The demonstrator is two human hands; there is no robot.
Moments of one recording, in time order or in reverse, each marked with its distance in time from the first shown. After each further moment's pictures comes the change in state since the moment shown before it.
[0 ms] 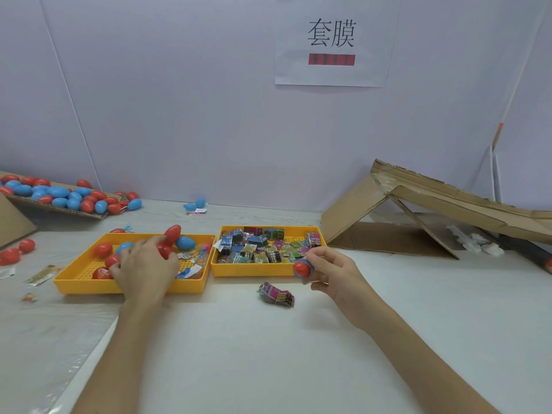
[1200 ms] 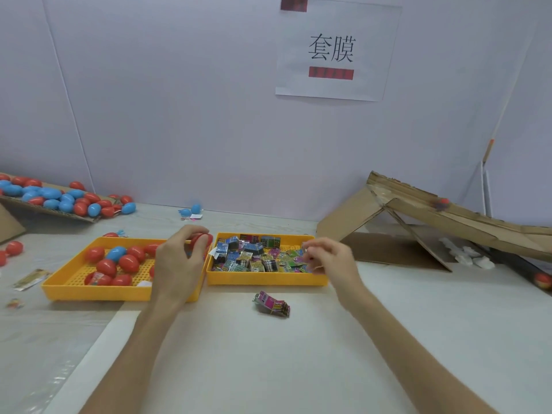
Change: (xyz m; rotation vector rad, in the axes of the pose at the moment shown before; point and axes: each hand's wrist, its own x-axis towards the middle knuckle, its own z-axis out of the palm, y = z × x) left_hand -0.026 0.039 0.001 -0.704 0.031 0.445; right_hand 0.042 -0.008 -0.008 -0.314 0.244 -0.167
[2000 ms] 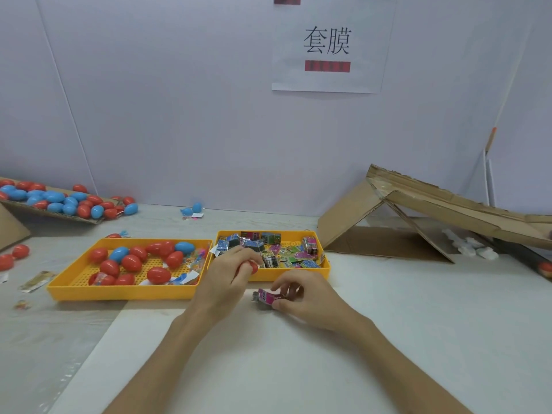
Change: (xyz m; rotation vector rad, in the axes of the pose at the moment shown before) left_hand -0.034 0.026 0.035 -0.038 -0.452 0.149; right_hand -0.031 0.034 0.021 -0.507 -0.428 -0.344
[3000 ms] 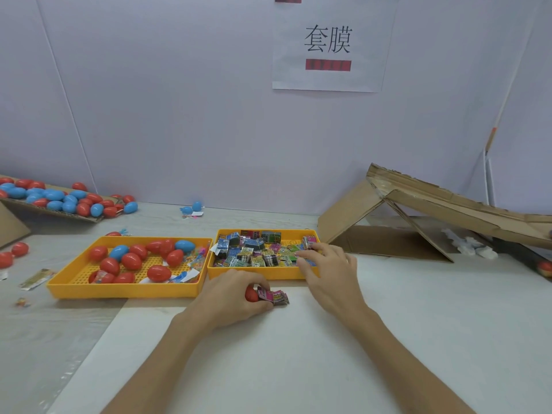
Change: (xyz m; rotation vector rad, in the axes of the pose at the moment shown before) left_hand -0.004 -0.001 0.000 0.395 -0.447 -0.120; right_hand 0.003 0.005 -0.019 -0.487 0.349 0.223
